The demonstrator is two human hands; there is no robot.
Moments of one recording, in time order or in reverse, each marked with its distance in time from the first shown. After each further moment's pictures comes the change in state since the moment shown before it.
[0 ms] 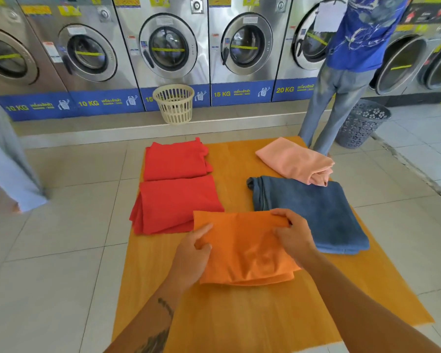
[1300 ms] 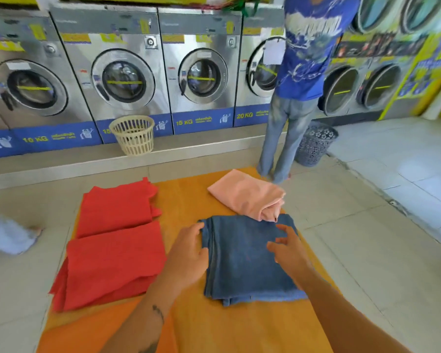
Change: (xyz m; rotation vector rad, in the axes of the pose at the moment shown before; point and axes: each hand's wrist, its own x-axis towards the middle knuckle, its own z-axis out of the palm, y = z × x) left_hand 0.116 0.095 0.104 0.369 -0.068 0.294; right_hand 0.090 0.026 -0.114 0.111 0.117 0.130
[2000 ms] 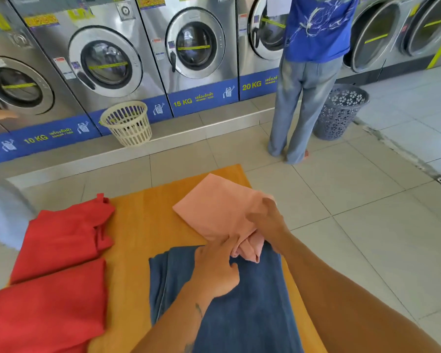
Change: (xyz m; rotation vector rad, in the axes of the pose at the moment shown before) left_hand 0.148 0.063 0.161 0.418 -0.247 0.009; right_hand 0.228 -0.017 -0.019 0.045 -0.179 0.143
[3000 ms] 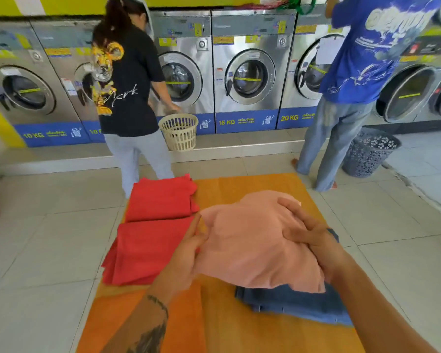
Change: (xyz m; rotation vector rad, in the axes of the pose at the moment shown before) left_hand -0.217 -0.148 -0.117 -1.480 0.254 -0.271; right_hand -0.245 -0.030 0.073 0.304 -0.558 -0.340
